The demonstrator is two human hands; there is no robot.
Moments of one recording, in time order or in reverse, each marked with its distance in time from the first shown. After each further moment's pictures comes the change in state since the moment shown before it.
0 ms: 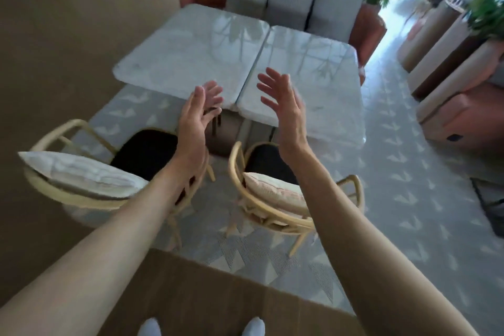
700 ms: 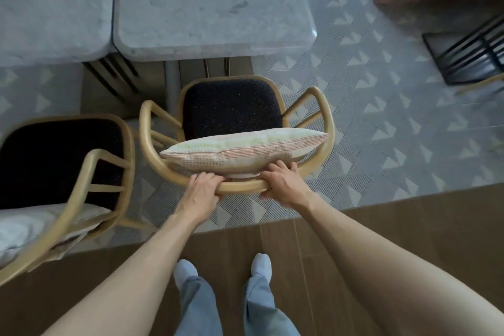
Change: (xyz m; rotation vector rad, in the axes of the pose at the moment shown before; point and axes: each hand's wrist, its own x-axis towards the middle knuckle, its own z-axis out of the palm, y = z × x) left_hand -0.063 -0.318 0.057 1.268 -1.046 -0.128; right_hand -0.113 0.291 -0.215 -1.320 -0.604 0.548
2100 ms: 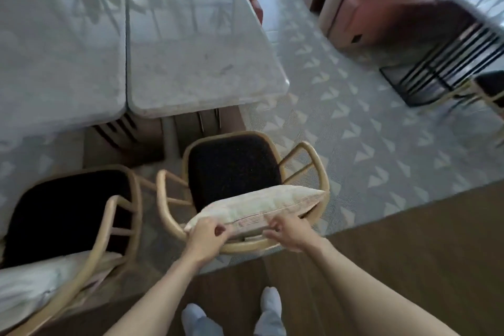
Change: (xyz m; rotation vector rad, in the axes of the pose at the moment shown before) left_hand -0.054 0.020 -0.040 -0.282 -0.085 -0.168; right_hand -0.080 -0.040 -0.013 0.450 -0.064 0.342
